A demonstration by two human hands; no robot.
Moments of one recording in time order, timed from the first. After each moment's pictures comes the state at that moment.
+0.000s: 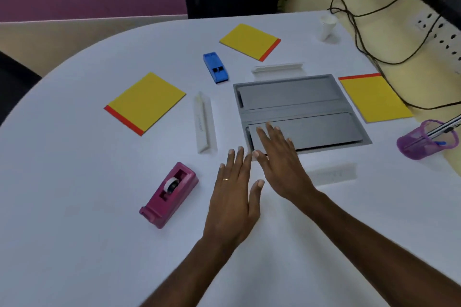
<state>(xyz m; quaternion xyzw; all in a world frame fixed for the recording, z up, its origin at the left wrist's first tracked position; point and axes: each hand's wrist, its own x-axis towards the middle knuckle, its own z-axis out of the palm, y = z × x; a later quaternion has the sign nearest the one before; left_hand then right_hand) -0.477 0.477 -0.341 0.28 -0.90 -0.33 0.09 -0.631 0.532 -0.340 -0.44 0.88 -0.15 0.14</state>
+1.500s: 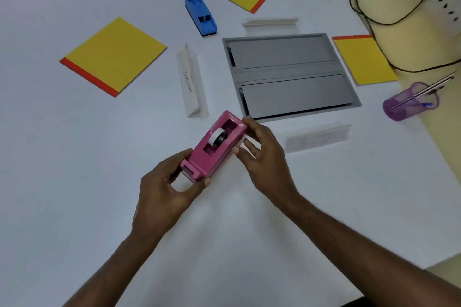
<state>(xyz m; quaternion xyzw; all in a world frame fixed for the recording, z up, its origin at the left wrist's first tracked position) -0.370 0.404 -0.385 0.32 -0.77 -0.52 0.18 -0.539 0.530 -0.339 -0.23 0.80 -0.51 0.24</state>
